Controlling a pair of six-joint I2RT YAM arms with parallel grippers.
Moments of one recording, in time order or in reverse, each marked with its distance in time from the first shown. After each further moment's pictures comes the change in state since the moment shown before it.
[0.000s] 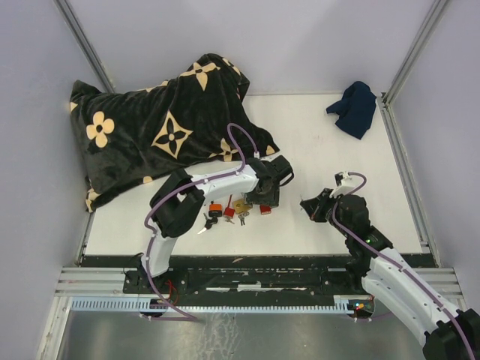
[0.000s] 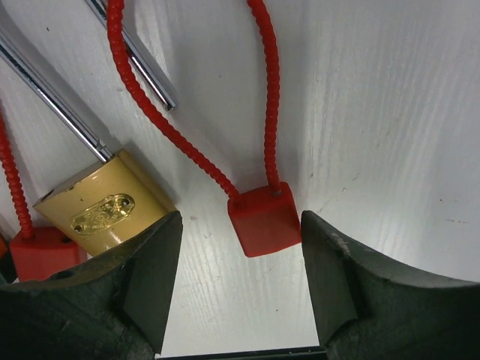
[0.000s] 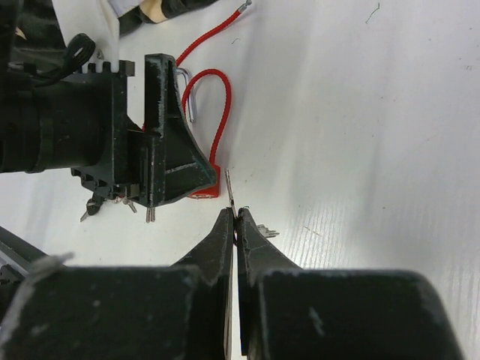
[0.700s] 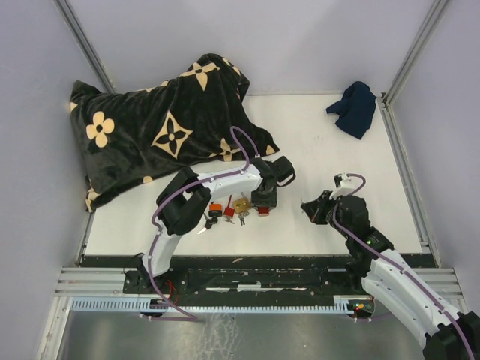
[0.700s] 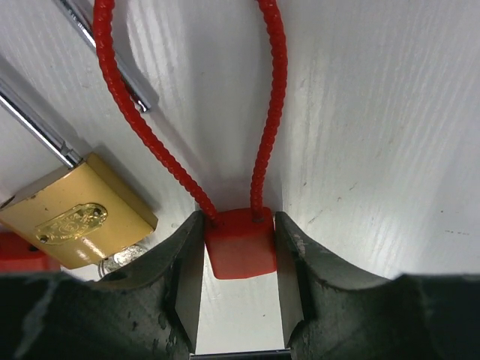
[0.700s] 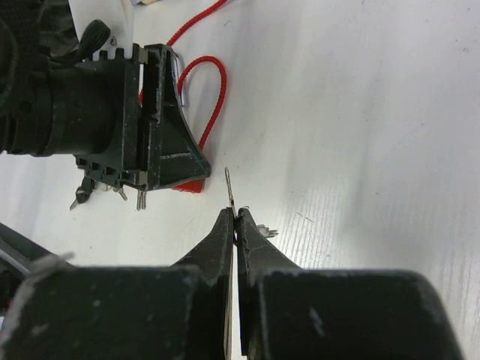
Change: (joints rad) left arm 0.000 0.085 0.071 -0.040 0.036 -0.037; right arm 0.003 -0.026 0.000 -0.049 0.003 -0.012
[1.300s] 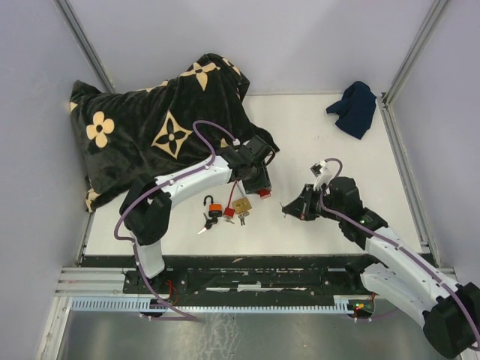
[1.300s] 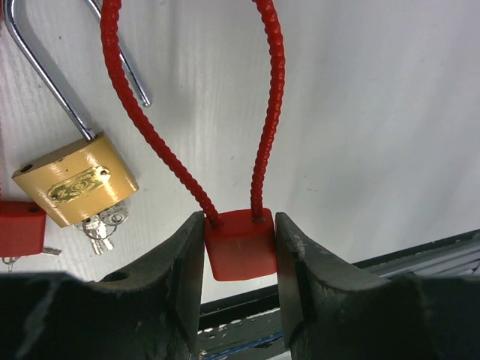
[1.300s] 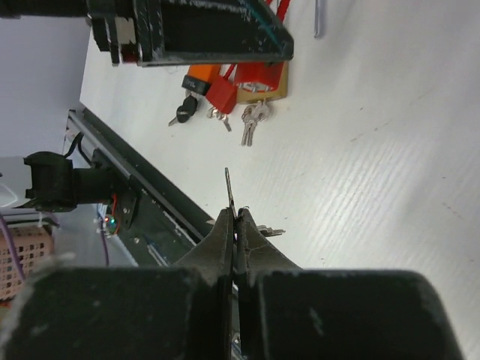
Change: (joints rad) left arm 0.110 -0.291 -0.163 0.161 0.142 -0.132; right arm 0.036 0.224 0.209 -0.071 -0.351 0.016
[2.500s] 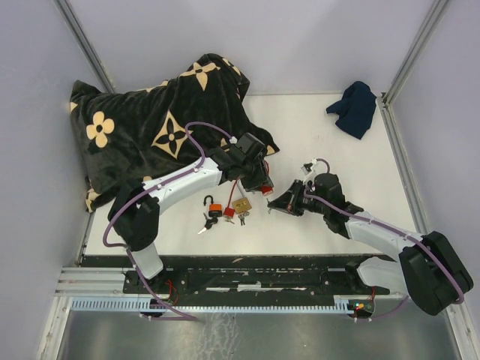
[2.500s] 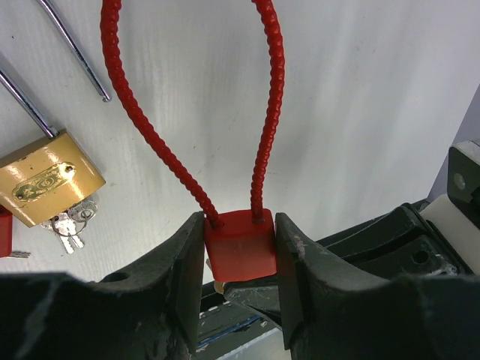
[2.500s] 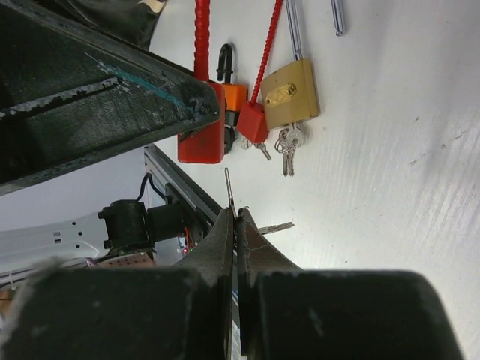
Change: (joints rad) left arm 0.033 -0.104 -0.086 0.128 0.112 -0.014; right arm 0.020 0.371 -0.045 0.426 -0.069 0.388
